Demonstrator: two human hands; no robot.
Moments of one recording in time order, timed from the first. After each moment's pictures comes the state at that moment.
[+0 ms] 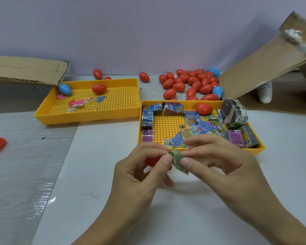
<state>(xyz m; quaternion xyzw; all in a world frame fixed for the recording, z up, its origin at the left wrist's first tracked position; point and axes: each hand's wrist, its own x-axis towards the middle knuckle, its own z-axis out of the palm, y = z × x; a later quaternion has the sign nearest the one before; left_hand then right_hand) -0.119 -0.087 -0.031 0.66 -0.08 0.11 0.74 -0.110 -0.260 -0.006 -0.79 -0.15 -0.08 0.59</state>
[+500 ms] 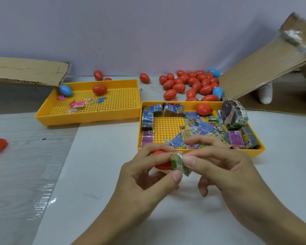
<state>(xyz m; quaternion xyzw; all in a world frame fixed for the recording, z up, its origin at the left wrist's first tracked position) -0.124 -0.084 -0.025 0.64 -0.13 0.01 0.75 -0.111 -0.257 -0.003 -0.69 -0.06 0.05 0.72</state>
